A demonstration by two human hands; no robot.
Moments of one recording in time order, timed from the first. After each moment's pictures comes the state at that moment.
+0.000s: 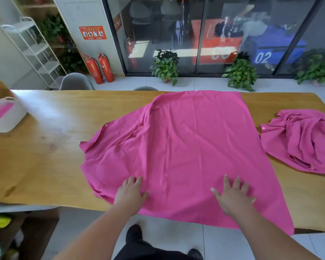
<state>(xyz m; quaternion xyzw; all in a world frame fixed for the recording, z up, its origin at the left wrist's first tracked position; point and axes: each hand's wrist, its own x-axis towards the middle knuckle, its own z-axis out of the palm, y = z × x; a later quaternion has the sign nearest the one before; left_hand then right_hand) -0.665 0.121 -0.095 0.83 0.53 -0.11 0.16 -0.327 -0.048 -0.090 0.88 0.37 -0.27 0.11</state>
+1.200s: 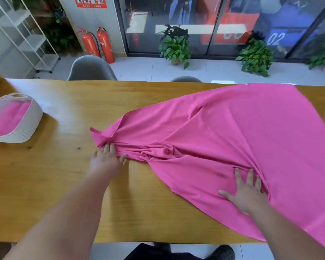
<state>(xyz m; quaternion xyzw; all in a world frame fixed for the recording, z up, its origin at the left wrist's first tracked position) -0.931 0.502 -0.115 0.81 0.57 -0.12 0.08 -0.545 0.168 -0.102 0.89 0.33 -0.26 0.15</state>
